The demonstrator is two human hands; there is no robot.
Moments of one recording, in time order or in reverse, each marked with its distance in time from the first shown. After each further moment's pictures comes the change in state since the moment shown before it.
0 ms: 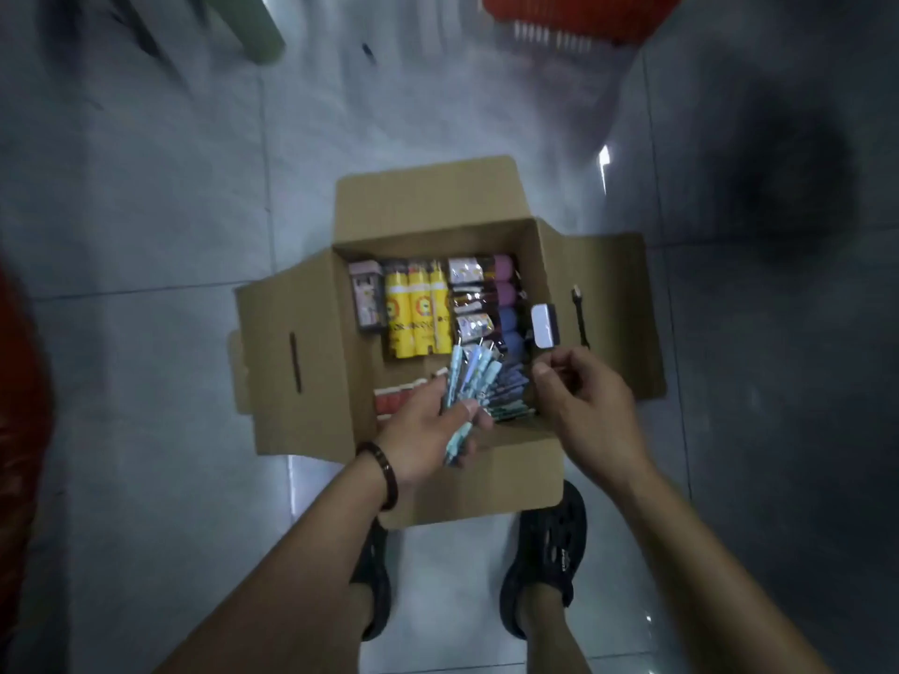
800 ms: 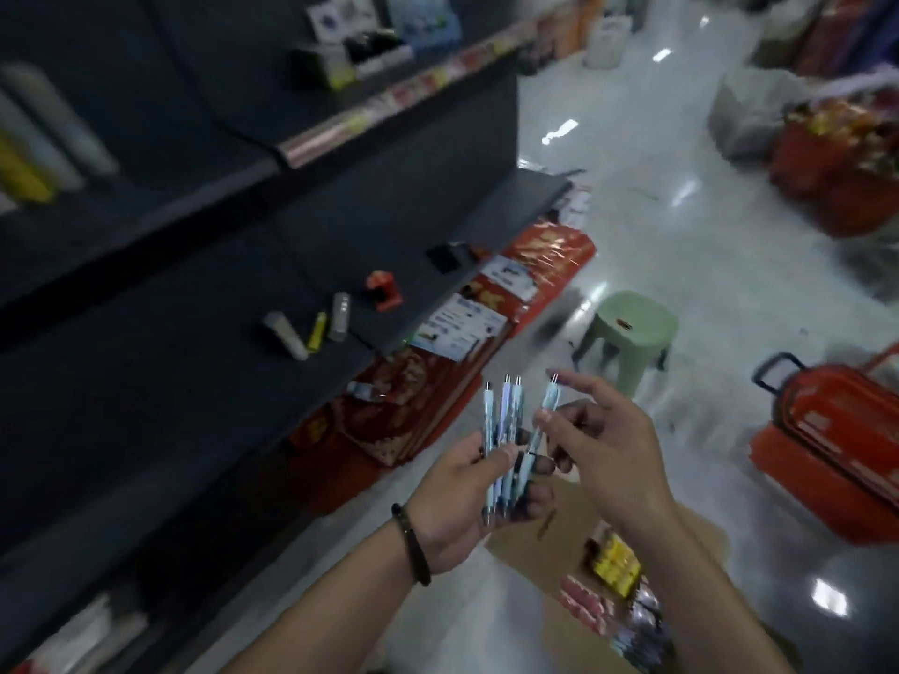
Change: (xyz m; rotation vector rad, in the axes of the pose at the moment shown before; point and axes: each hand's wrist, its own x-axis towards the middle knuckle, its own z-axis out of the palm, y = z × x) left_hand -0.728 0.245 -0.006 -0.735 0.475 0.627; right_hand -0.512 -0.541 -0.006 0.143 -0.725 -0.708
